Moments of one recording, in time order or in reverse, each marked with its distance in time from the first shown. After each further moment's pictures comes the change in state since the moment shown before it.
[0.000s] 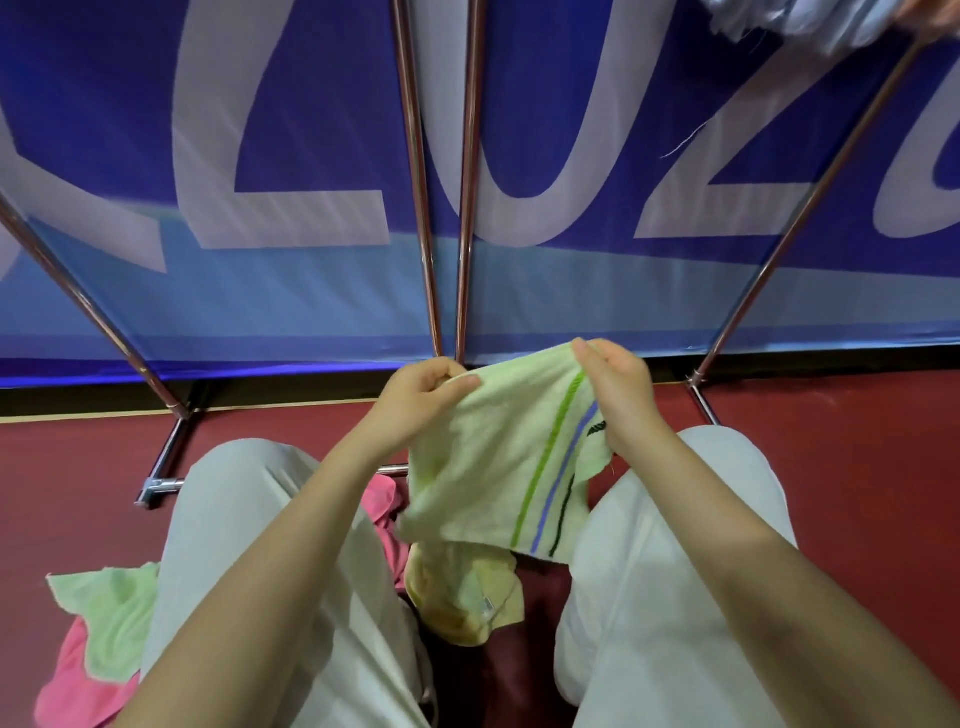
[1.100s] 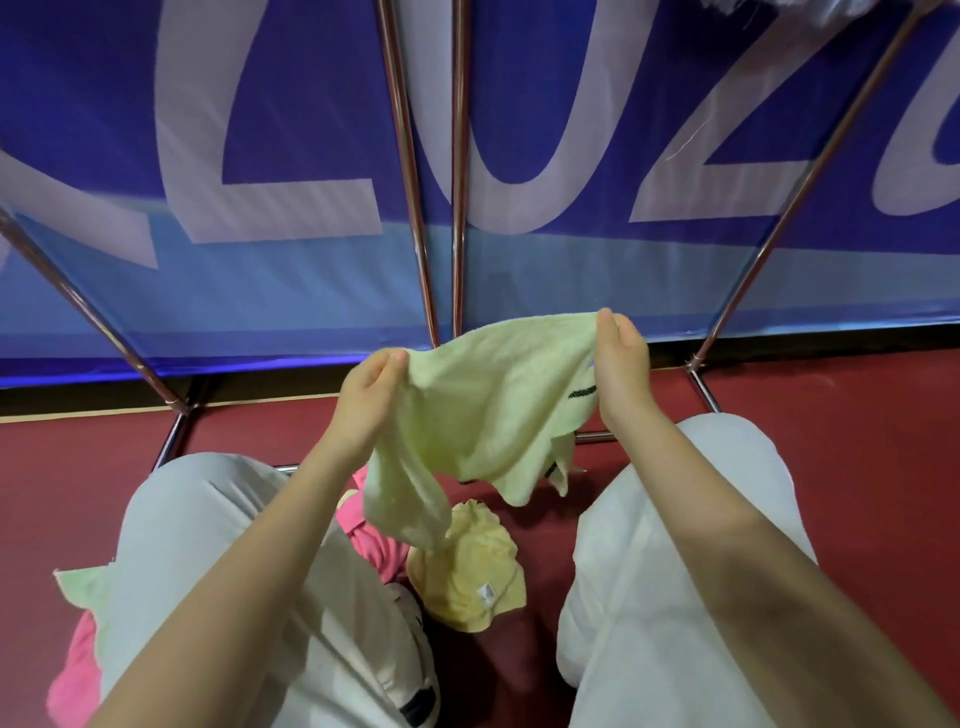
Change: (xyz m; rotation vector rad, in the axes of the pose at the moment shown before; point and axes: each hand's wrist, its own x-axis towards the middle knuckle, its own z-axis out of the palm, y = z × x) left_hand -0.014 -0.023 -0.010 -0.270 0.292 -0.086; right_hand 0.017 0.004 0.004 -0.034 0.195 0.008
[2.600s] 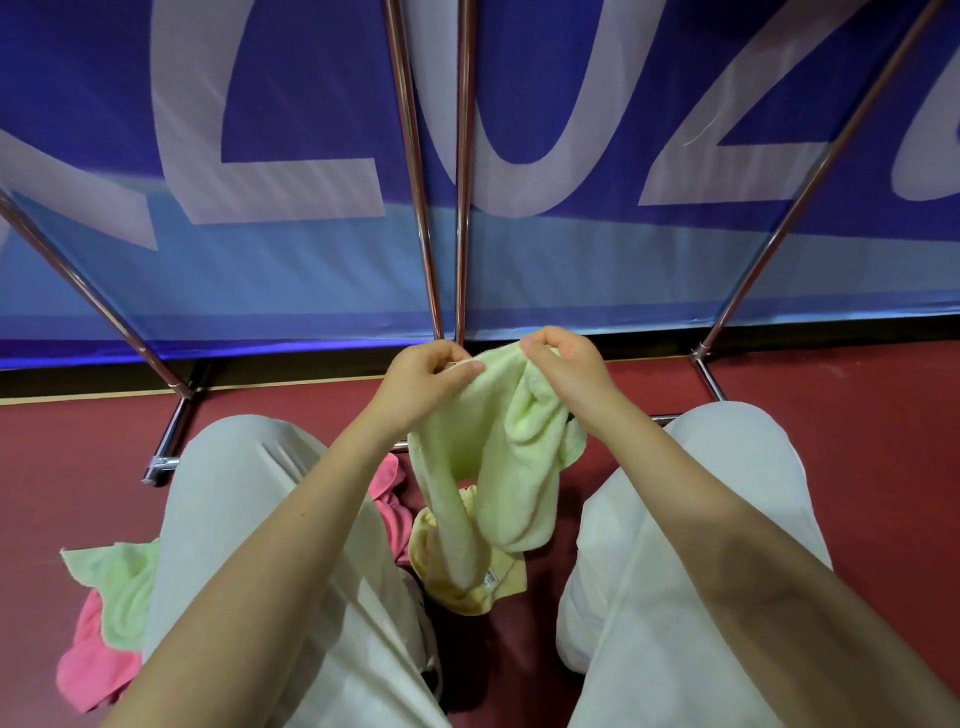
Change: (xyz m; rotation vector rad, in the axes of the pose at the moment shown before) left_hand 0.005 0.008 0.032 0.295 -0.238 0.068; right_hand -0.020 0.013 0.016 -0.261 -0.413 -0.106
